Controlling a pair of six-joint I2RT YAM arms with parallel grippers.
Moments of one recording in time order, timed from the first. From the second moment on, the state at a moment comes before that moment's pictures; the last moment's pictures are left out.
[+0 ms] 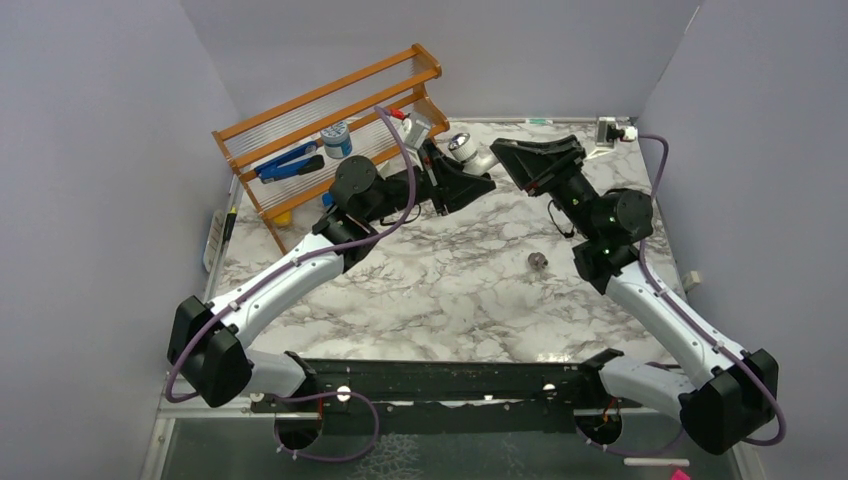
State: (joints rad) left arm -0.70 1.34 1.13 0.52 0.55 -0.59; right arm 0.46 1.08 0.86 0.80 -0.35 0.89
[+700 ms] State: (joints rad) left arm -0.67 1.33 1.15 0.47 0.70 -0.45; right arm 0.46 0.97 0.87 0.55 -0.41 0.74
